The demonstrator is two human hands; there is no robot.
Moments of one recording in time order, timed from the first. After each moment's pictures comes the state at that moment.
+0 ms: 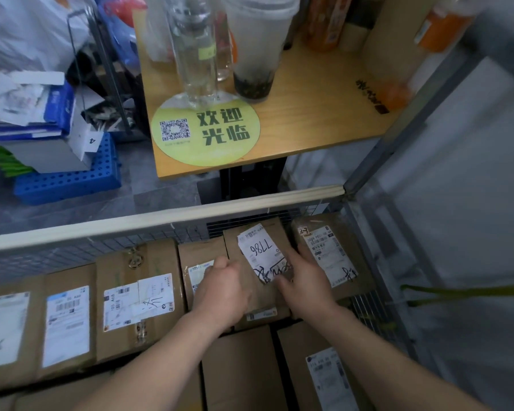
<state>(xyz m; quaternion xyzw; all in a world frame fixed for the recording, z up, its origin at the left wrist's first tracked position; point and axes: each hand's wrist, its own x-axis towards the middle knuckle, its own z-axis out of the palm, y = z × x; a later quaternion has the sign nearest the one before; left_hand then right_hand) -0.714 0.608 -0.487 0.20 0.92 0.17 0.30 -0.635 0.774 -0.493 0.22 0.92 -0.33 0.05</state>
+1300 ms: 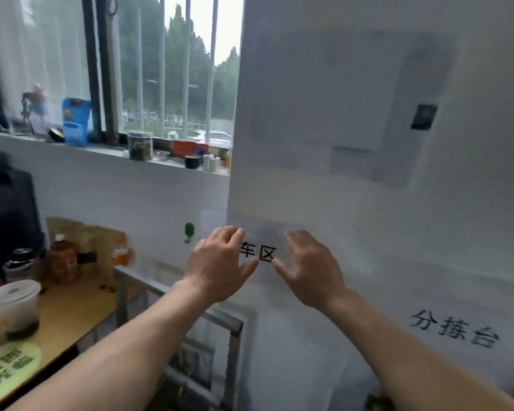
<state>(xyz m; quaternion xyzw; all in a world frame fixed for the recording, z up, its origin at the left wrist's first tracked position) -0.404 0.657 0.071 0.71 0.63 0.28 -0.15 -0.199 0.700 0.076 0.48 0.83 0.09 -0.26</state>
